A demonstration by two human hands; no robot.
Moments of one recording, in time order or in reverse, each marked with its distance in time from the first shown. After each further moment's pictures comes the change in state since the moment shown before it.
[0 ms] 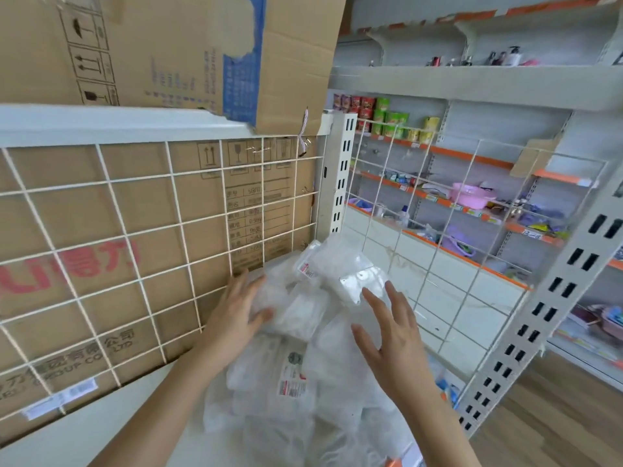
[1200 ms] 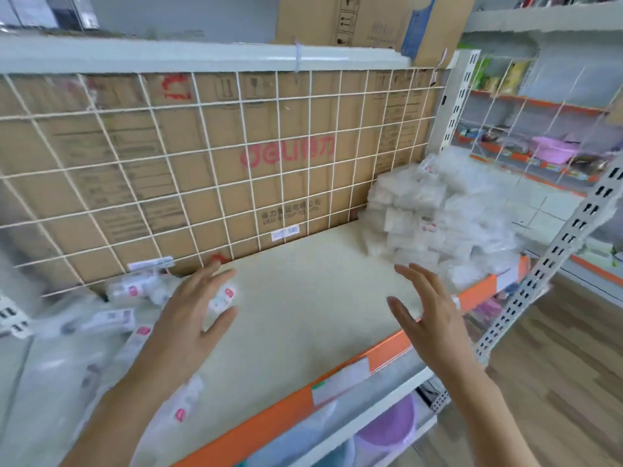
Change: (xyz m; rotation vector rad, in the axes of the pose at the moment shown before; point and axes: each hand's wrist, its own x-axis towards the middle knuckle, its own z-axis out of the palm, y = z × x) left_hand -0.371 -0.101 -0.207 0.085 0.170 0.035; right_hand -0.221 -0.216 -0.035 0.230 -0.129 -0.012
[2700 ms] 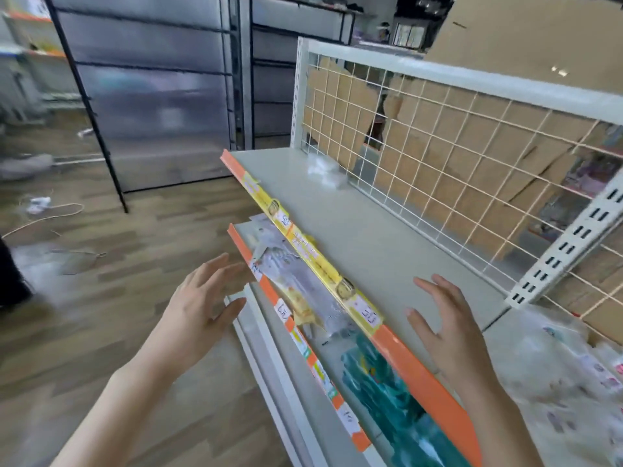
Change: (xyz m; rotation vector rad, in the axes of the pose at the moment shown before) left_hand -0.467 0.096 -0.192 0.701 0.750 -1.024; right_hand -0.153 -0.368 0.197 0.556 -0.917 -0.979
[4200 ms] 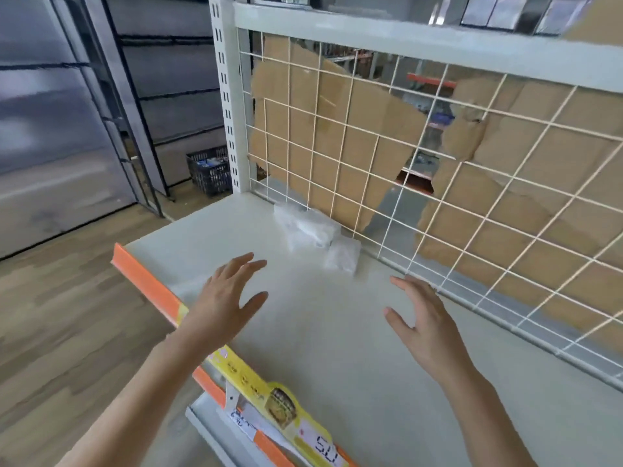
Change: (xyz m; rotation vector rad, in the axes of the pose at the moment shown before) left_hand 0.409 -0.287 0.161 -0.095 -0.399 0.031; right_hand 0.365 0.008 0.218 -0.130 0.028 0.266
